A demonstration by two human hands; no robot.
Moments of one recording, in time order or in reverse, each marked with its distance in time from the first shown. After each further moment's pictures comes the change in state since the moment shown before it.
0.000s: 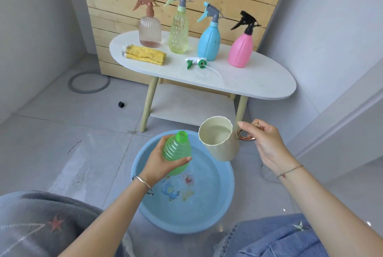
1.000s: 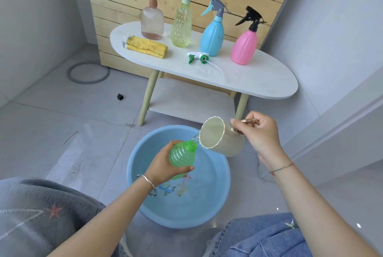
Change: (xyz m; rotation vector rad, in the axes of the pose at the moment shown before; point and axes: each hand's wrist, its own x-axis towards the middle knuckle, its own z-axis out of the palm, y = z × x) left_hand -0.005 -0.016 0.020 0.199 -0.085 -0.020; right_hand -0.002 -0.010 0.014 -0.298 0.072 -0.176
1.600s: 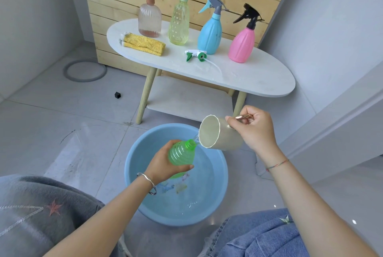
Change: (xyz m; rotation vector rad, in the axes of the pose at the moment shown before) left_hand 0.000 -0.002 0.006 -0.022 0.001 -0.011; right_hand -0.001 -0.008 0.001 -0.184 -0.053 -0.149
